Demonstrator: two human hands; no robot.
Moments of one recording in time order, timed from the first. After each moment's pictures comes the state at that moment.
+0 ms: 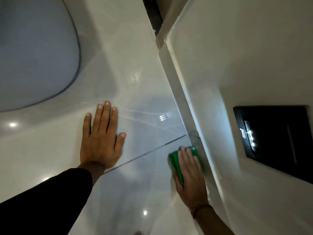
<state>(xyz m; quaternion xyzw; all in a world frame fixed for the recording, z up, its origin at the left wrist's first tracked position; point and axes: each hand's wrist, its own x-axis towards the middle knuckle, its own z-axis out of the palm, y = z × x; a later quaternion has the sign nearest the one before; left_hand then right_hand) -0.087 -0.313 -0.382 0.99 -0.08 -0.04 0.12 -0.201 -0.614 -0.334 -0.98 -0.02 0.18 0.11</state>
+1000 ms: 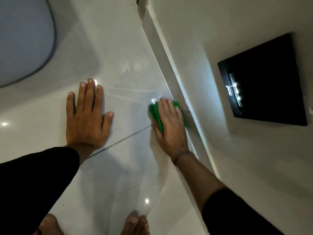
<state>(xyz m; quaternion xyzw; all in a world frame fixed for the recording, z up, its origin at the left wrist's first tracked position) -0.088 -0.311 -0.382 0.99 -0.10 -0.02 0.12 -0.111 -0.576 -0.337 -0.97 -0.01 0.16 0.19</state>
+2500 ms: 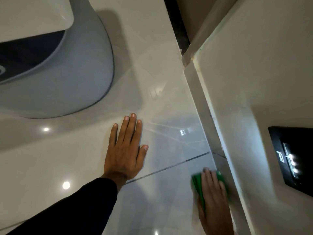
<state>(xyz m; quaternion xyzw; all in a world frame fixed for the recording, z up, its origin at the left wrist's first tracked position) -0.085 -0.313 -0.382 0.99 -0.08 -0.05 0.10 -0.207 -0.620 -0.340 -0.98 -0.06 0.15 0.08</state>
